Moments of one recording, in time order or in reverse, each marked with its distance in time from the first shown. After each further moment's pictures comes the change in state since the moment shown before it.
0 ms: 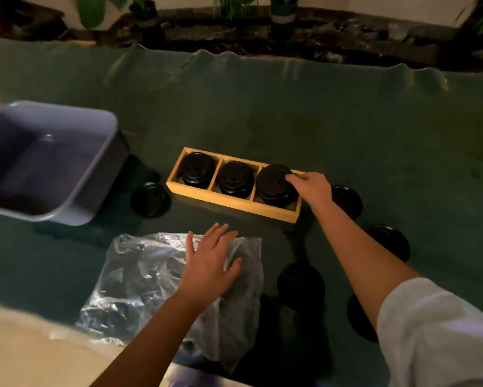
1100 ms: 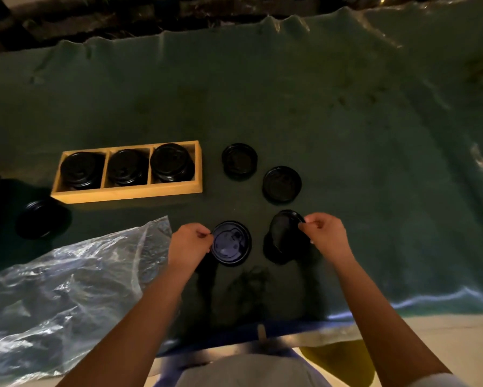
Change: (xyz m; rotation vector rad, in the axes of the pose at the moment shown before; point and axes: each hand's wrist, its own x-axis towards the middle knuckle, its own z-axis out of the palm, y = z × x) left_hand 0.024 0.105 0.083 -0.339 -0.260 -0.277; right_hand -0.156 0.238 -0.101 0.370 0.227 0.197
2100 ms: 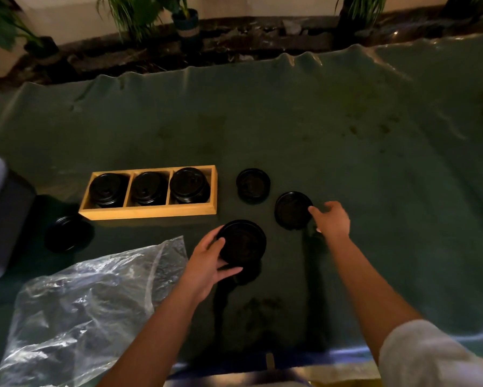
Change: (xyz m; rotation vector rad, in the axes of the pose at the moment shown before) left_hand -0.034 0.042 -0.023 -1.024 -0.255 -0.265; right_hand 0.070 -0.046 0.011 -0.132 0.156 0.107
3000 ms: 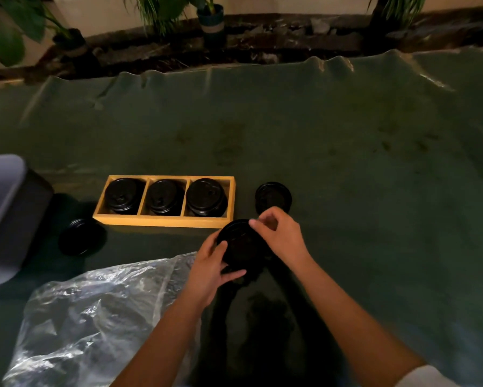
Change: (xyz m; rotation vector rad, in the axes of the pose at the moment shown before) left_hand 0.034 0.018 -0.012 -0.078 0.099 0.081; right_hand -0.061 -0.072 0.077 0.108 -0.332 -0.528
